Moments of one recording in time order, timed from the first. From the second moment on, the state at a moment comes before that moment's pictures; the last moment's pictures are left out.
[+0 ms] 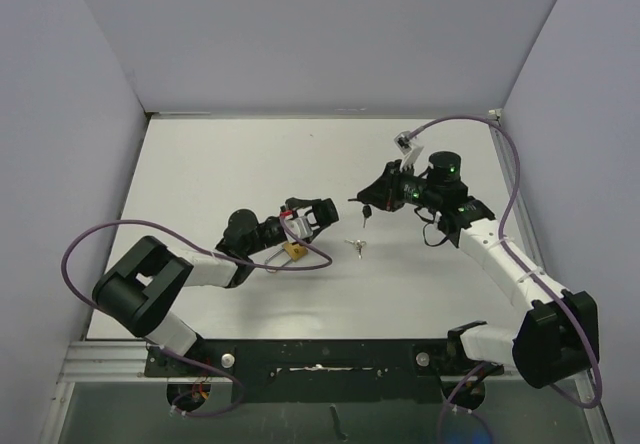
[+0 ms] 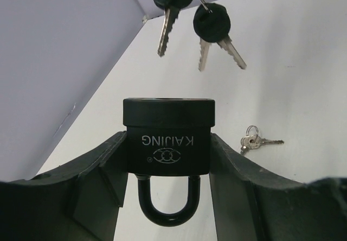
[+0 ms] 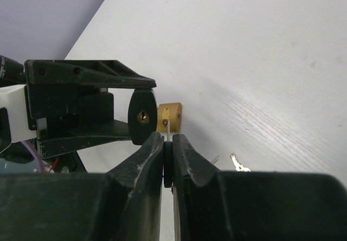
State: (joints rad) left arm -0.64 1.56 0.48 1.15 0.54 0.40; right arm 0.34 1.24 0.90 -0.07 -0.65 0.33
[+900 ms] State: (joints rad) left arm -0.64 1.65 0.50 1.23 0.56 0.36; right arm 0.36 1.22 0.85 -0.05 -0.65 0.32
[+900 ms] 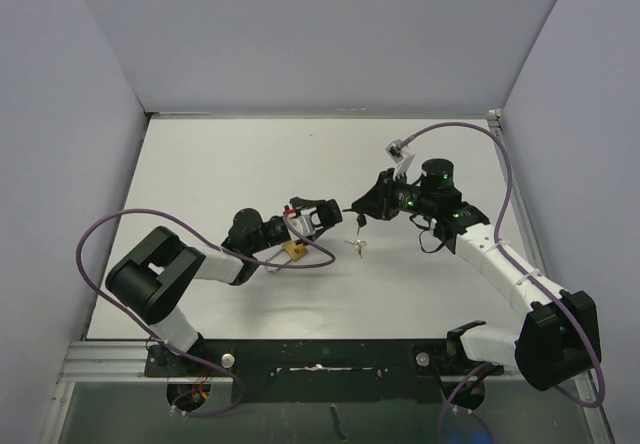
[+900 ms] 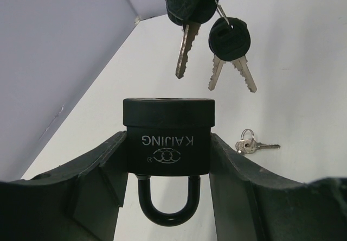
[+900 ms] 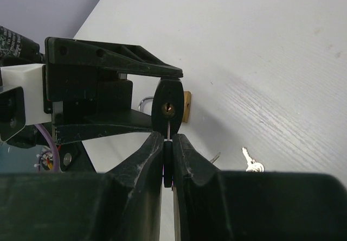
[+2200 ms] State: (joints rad) left arm -0.66 1.65 0.52 1.20 0.58 0.36; right arm 0.38 1.23 0.82 -0.01 -0.65 0.31
